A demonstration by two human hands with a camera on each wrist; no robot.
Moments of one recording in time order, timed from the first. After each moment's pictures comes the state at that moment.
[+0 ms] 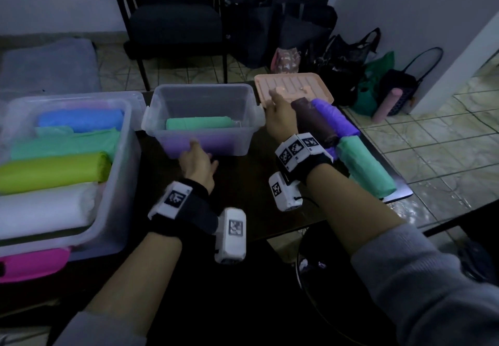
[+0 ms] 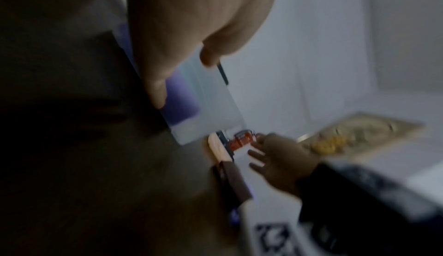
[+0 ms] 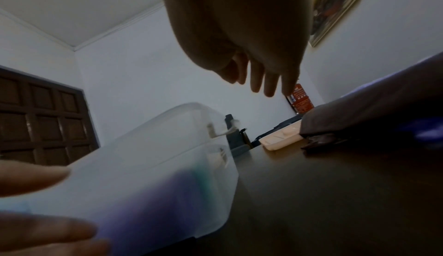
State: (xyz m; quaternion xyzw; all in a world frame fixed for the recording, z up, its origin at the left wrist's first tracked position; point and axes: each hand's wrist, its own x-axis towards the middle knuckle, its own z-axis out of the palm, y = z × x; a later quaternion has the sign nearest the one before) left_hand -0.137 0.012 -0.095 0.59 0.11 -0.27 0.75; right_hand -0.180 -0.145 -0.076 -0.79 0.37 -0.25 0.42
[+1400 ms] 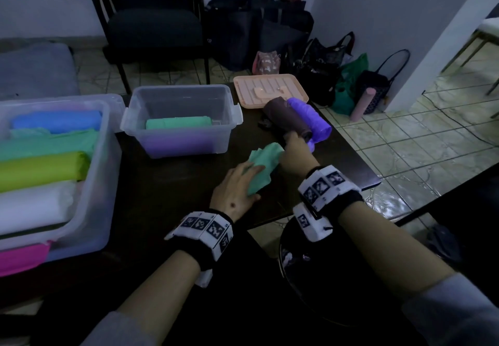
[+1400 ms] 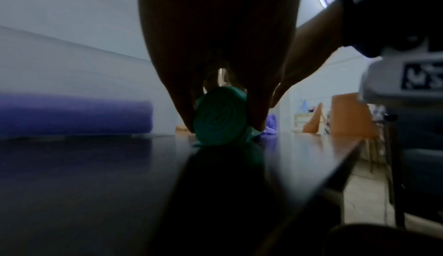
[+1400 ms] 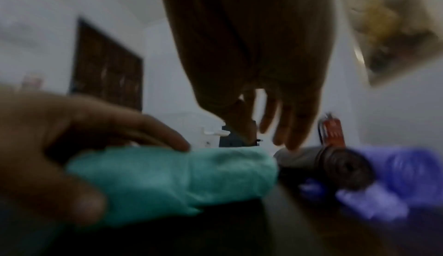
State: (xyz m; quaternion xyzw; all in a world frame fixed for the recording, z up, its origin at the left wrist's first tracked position) left_hand -0.218 0.007 -0.125 0.82 -0.50 -0.19 0.21; right_hand -0.286 -0.147 -0.088 -0.88 0.41 0.02 0.24
